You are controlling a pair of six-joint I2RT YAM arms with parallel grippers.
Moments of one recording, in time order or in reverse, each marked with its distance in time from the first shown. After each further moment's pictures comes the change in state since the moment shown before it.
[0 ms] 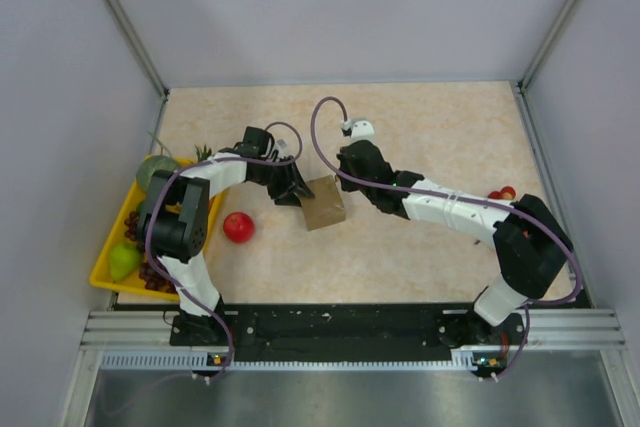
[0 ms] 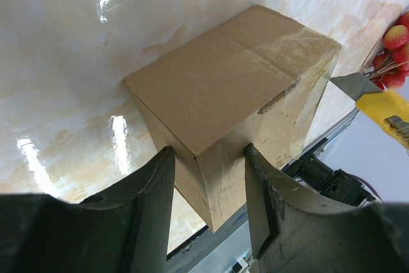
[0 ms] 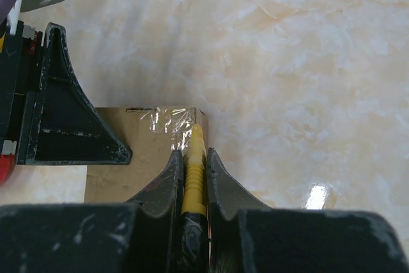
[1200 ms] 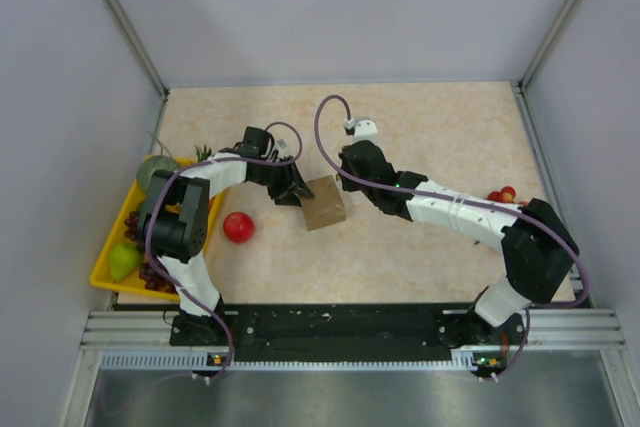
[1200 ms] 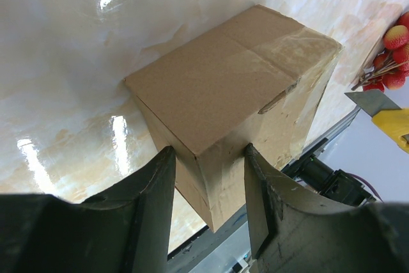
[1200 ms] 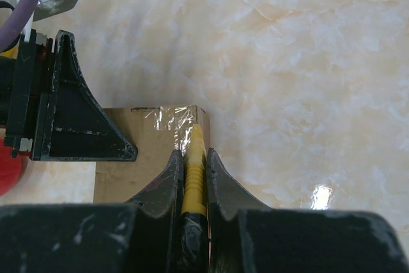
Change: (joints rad) left arm 0.000 0.000 -0.001 0.001 0.000 0.000; right arm 0.016 -0.037 0.000 -0.031 0.030 0.029
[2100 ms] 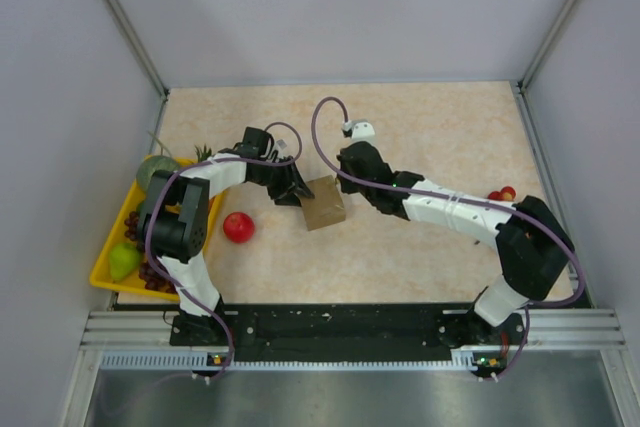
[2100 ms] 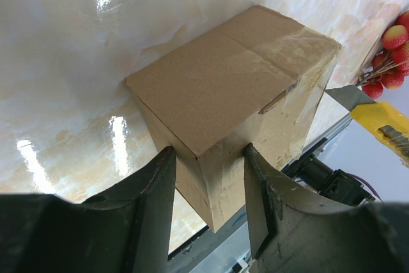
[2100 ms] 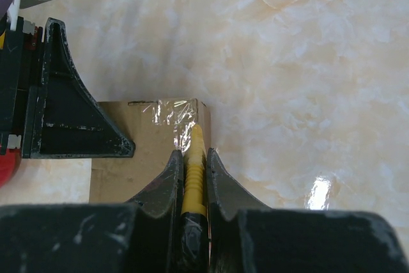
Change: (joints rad) left arm 0.002 0.000 -0.007 0.010 0.004 -0.001; right arm 0.002 0.024 0.003 -0.011 -0.013 0.010
